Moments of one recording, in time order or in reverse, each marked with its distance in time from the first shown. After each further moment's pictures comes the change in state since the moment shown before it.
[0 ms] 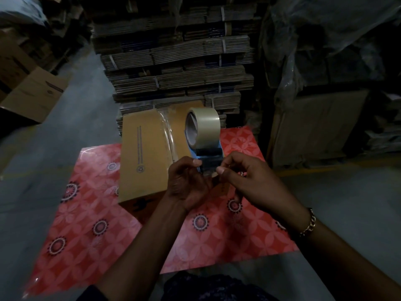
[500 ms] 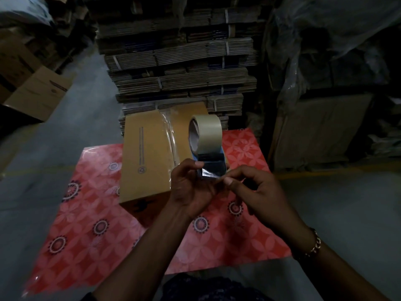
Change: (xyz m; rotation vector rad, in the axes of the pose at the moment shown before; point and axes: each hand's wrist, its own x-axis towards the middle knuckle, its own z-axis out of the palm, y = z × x) left_hand -0.003 -0.007 0.014 -0.037 0.151 0.103; right_hand -0.013 0.023 0.006 0.175 0.073 -0.112
